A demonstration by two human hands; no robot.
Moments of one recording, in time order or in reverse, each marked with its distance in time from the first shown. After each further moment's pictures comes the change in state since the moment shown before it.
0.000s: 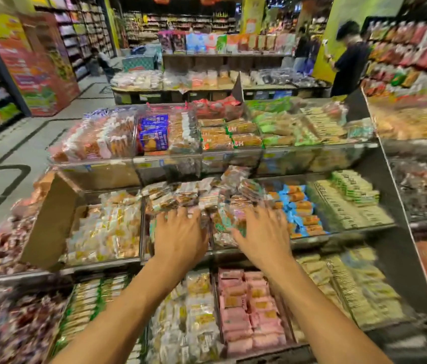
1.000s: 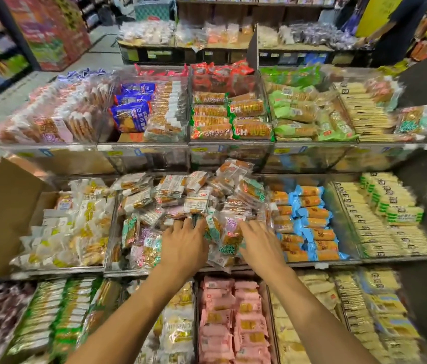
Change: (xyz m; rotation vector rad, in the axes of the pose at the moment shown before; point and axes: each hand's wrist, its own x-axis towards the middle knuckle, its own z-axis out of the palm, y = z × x) left_hand 0.130 0.055 0.119 -0.127 -0.230 -0.079; right_hand 0.135 0.087 0.140 0.063 -0.261 -0.218
